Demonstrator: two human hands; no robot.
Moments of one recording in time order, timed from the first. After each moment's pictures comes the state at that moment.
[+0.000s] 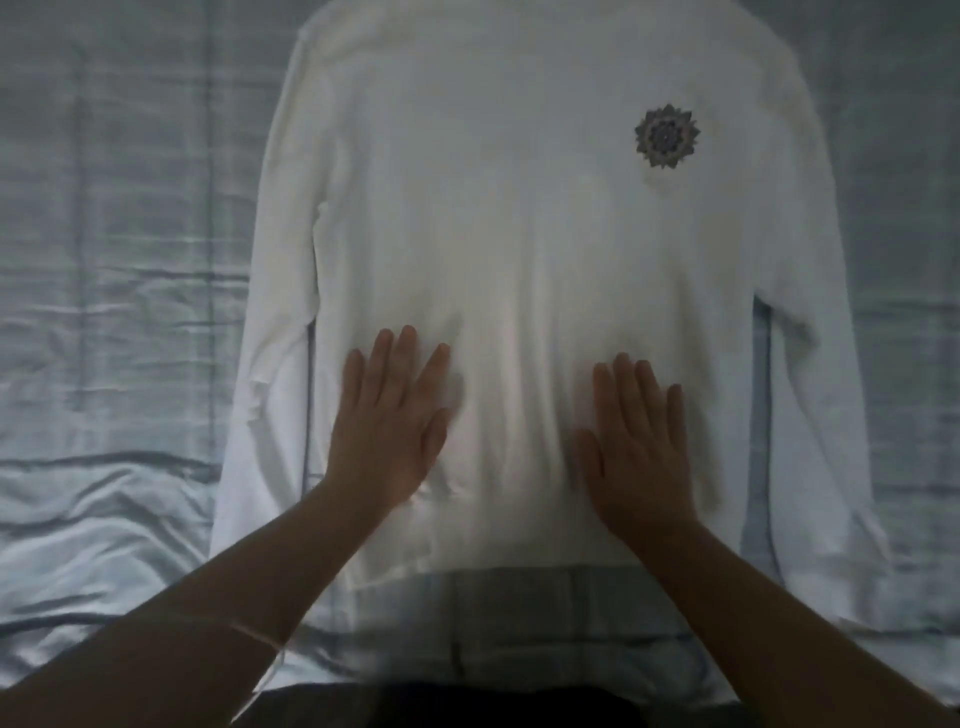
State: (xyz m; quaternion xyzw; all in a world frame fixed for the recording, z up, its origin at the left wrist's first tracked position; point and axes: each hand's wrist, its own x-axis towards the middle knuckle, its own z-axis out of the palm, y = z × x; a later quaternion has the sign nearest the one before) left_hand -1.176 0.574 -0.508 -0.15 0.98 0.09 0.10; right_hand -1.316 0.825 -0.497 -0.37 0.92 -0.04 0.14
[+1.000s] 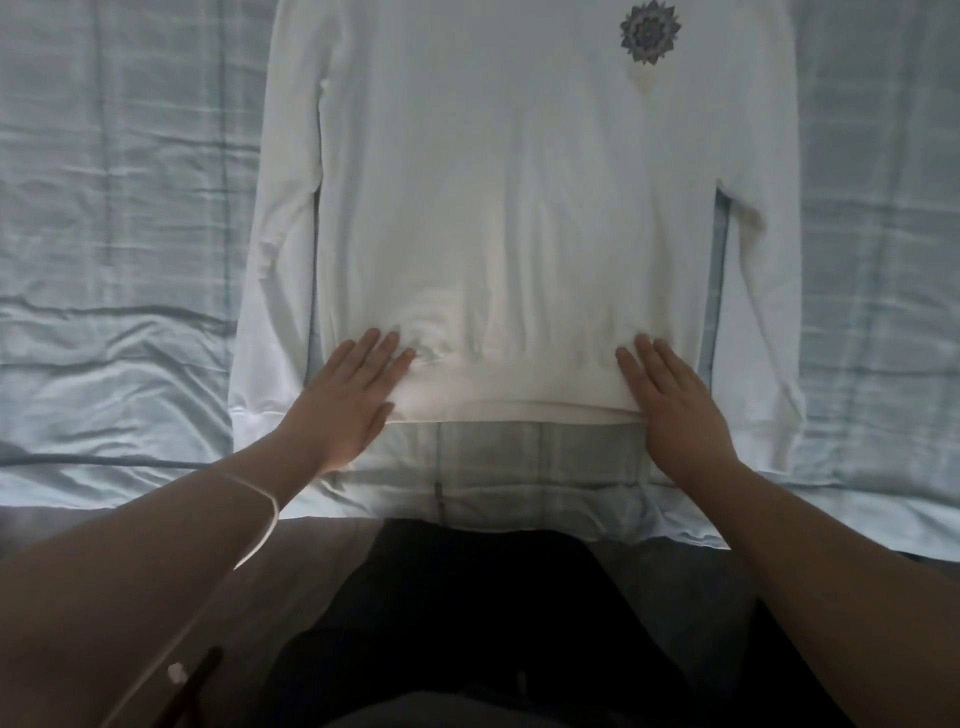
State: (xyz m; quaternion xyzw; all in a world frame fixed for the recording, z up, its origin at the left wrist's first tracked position) left_hand -1.047 0.599 -0.492 -0.02 0.97 0.12 0.22; right_hand -1.303 0.954 -0.463 -0.41 0.87 0.05 0.28
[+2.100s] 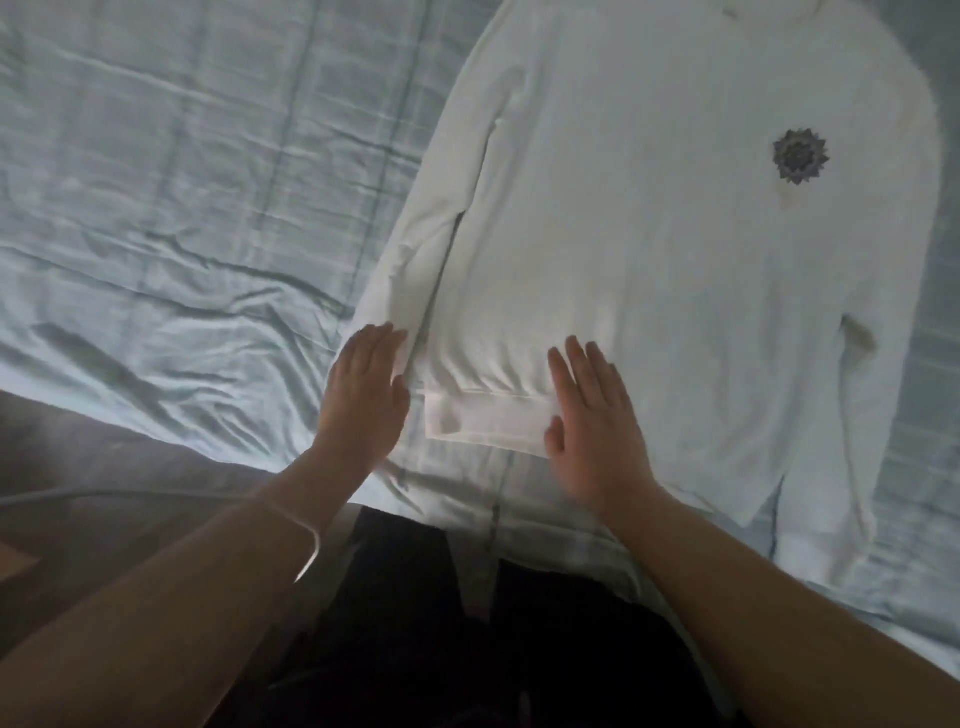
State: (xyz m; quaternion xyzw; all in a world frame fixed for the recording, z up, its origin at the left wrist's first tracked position) left_hand -1.018 0.578 -0.438 -0.41 0.88 0.24 0.04; right_hand -1.221 0.772 -0.427 -0.52 0.82 -0.06 0.24
